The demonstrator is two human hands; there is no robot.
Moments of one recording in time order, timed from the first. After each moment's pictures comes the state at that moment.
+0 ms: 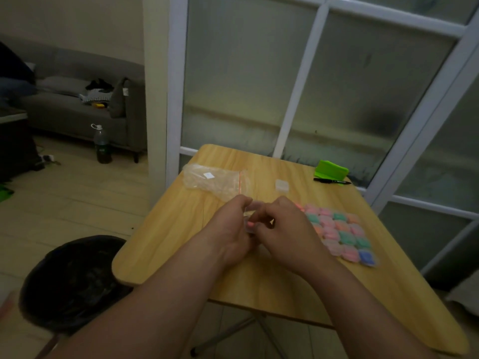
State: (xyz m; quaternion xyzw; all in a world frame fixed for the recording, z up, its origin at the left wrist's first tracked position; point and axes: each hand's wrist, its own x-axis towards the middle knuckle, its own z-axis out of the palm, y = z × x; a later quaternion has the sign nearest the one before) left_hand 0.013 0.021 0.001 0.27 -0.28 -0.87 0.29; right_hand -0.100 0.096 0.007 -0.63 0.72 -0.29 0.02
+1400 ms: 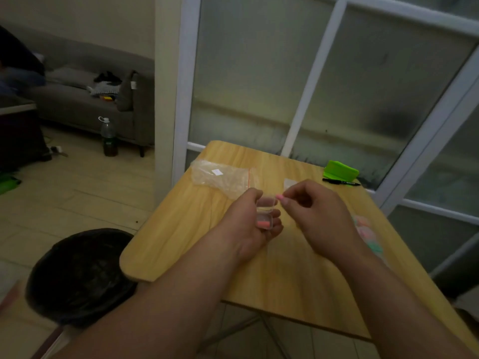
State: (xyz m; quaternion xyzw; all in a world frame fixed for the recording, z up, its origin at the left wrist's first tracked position) left_hand 0.007 0.023 0.012 0.30 -0.27 -0.86 0.31; right_hand -0.123 0.096 0.031 -0.57 0.70 -0.42 0.02
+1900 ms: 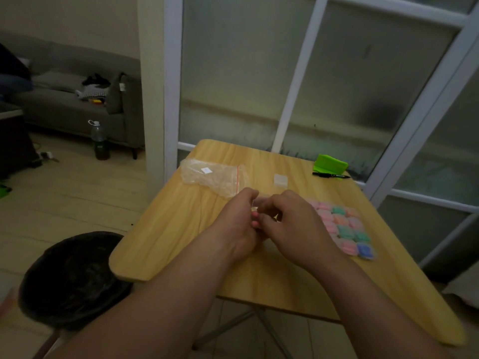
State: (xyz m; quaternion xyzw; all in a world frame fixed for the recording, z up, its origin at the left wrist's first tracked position) left_hand 0.000 0.033 0.010 0.30 -0.28 -0.87 0.29; right_hand -0.112 0.104 0.009 -0.63 0.72 -0.30 -0.01
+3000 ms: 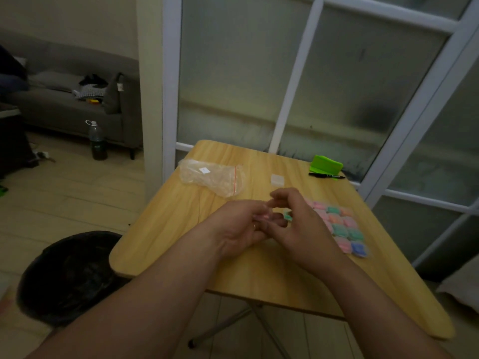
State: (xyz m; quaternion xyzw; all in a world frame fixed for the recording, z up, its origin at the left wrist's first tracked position) left_hand 0.012 0.034 0.007 0.22 -0.38 -0.87 0.23; right_hand -0.126 0.126 0.005 -0.61 0.69 -0.38 0.08
